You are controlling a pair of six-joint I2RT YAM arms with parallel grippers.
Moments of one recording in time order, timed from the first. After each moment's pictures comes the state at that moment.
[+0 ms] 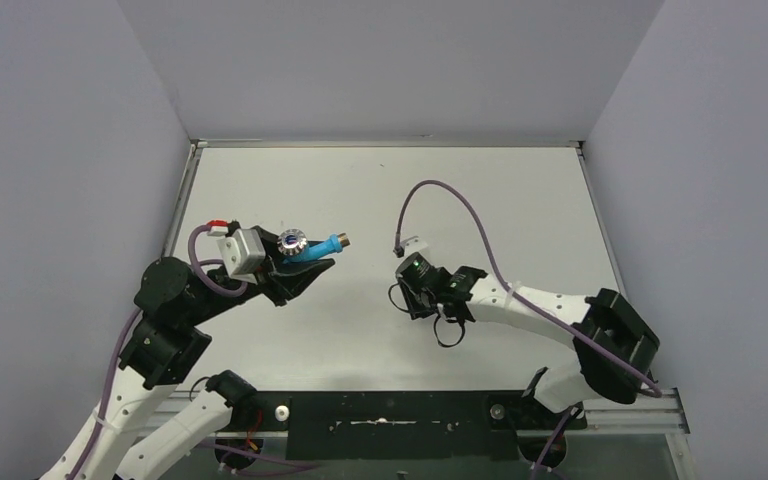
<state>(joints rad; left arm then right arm) -0.59 0.61 0.92 -0.13 0.53 -0.06 0.92 1.42 0.90 -0.50 0.27 0.40</state>
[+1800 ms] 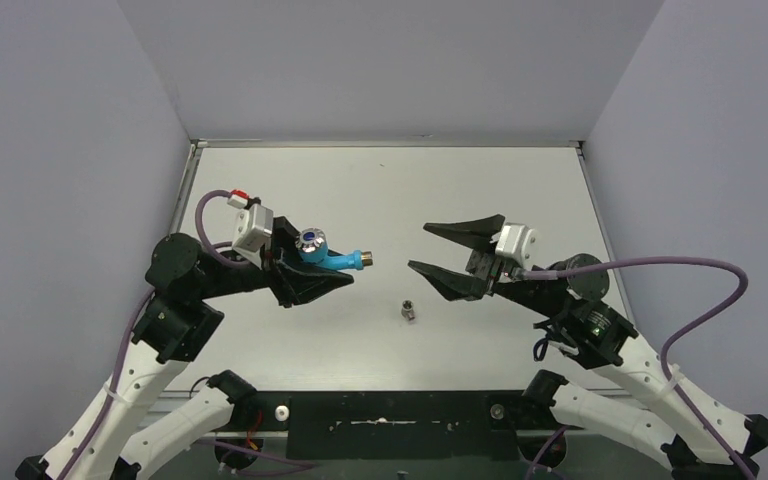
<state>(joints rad) -0.59 0.73 1.00 -0.04 0.80 -0.35 0.87 0.71 0.90 0.09 -0.26 -0.15</state>
